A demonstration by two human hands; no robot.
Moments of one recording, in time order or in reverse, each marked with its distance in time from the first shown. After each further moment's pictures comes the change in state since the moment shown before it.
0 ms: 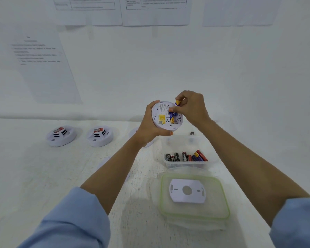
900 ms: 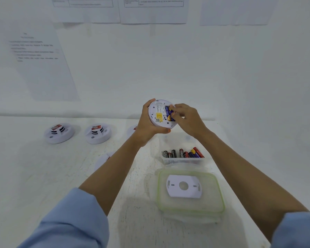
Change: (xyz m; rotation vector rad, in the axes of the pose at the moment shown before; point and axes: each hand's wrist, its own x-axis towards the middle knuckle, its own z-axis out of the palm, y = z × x) left_hand -0.009 0.004 0.005 -0.009 0.063 -0.009; right_hand -0.033 0.013 0.011 0.059 -0.144 0.059
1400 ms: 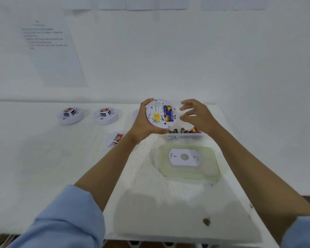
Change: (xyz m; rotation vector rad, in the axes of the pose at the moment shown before) left_hand -0.076 0.008 -0.012 0.135 -0.024 -0.022; right_hand -0.073 -0.009 -0.017 0.193 -0.088 0.159
